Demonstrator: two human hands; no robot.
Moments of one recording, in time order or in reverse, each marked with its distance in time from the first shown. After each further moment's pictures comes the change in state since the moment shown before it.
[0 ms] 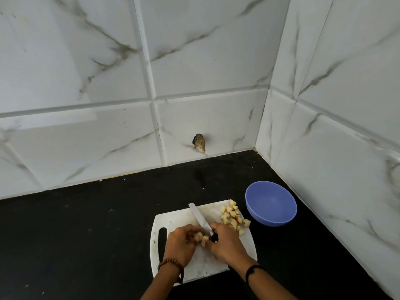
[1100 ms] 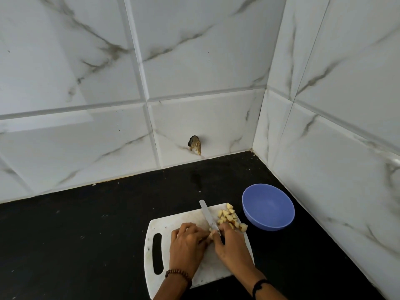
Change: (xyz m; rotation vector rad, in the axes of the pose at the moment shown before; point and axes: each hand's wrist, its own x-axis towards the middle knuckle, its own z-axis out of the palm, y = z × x) left_hand 0.005 0.018 0.023 0.502 0.092 0.252; right_hand 0.002 0.016 -0.008 0.029 0.150 0.093
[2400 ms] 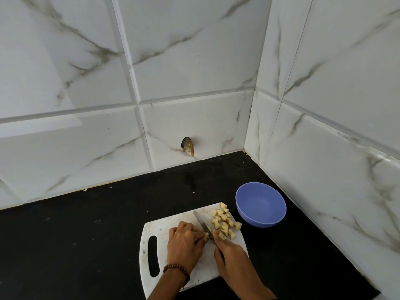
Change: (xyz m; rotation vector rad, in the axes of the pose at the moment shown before) left_hand 0.008 0.003 0.000 -0.005 -0.015 0.026; right_hand -0.015 0.015 -0.002 -0.316 -0.313 0.053
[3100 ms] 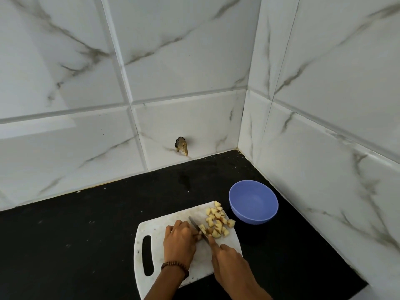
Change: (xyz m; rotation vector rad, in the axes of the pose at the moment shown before) left_hand 0.002 0.009 -0.001 0.100 -0.002 0.002; right_hand -0.008 -0.003 0.002 -0.204 -0.169 0.090
